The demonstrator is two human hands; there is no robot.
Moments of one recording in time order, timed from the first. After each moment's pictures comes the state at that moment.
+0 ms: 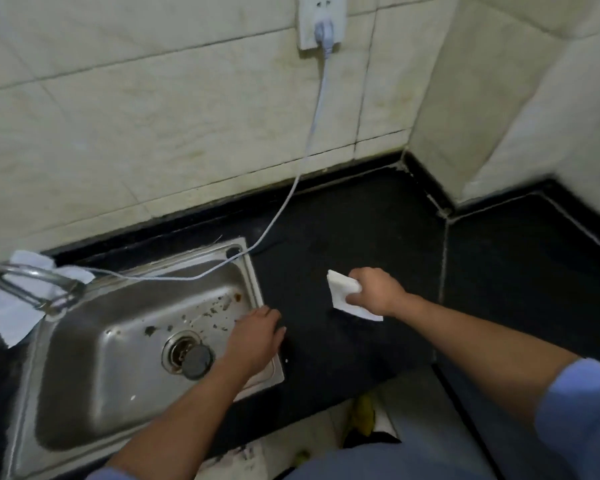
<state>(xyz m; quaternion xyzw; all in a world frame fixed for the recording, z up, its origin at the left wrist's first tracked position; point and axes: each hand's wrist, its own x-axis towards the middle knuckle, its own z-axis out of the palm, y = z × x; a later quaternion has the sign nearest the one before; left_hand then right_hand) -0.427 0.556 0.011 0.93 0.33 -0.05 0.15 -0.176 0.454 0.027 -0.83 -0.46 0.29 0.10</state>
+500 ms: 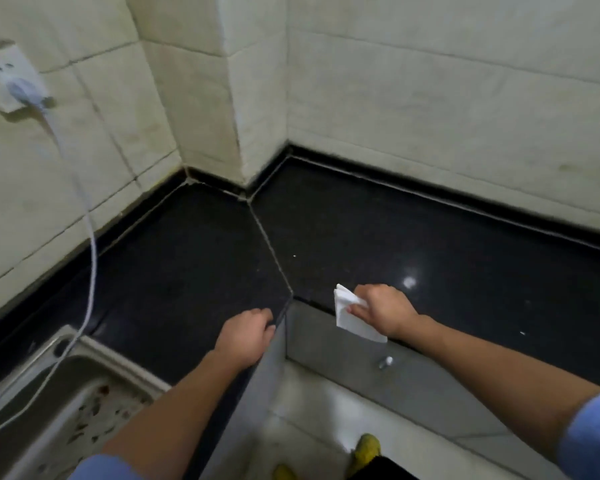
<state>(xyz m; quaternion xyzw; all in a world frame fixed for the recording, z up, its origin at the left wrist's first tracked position) -0.349 0.422 0.042 0.99 -0.07 -0.08 0.14 -0.290 0.143 0.076 -0.97 -0.19 0.13 0.09</state>
